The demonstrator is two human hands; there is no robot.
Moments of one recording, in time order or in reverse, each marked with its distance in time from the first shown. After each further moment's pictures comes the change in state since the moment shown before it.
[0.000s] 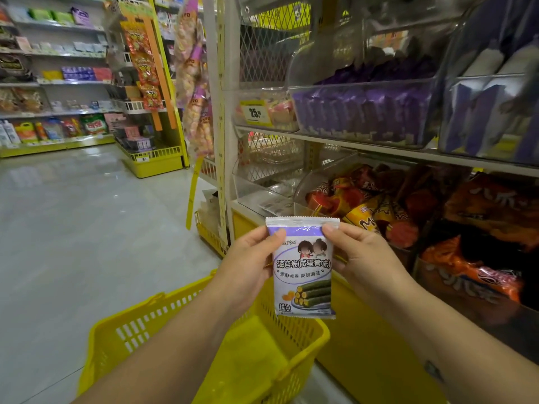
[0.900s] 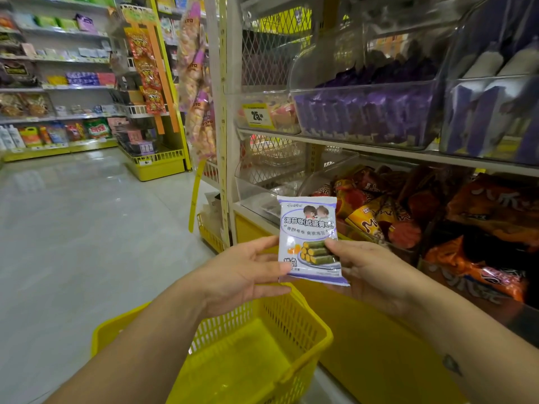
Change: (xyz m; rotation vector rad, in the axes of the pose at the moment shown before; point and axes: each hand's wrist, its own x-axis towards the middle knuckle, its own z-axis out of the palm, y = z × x) left_hand -0.012 0.021 -0.028 0.066 -0.334 -0.286; right_hand -0.004 -0.007 -0.013 -0.040 -0.186 0.350
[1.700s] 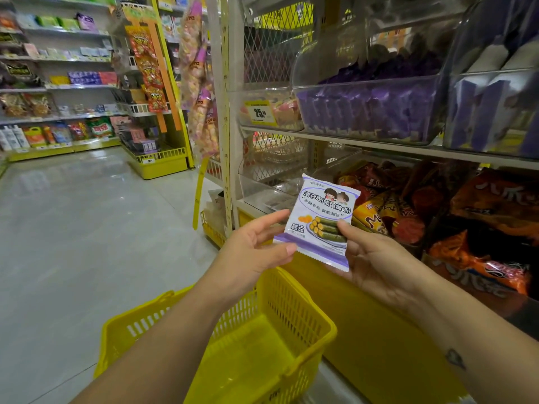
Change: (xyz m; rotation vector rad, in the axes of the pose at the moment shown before) left_hand 0.004 -0.005 0.011 0.176 0.242 0.400; right_hand -0.004 -0.004 0.009 0.269 0.063 -0.091
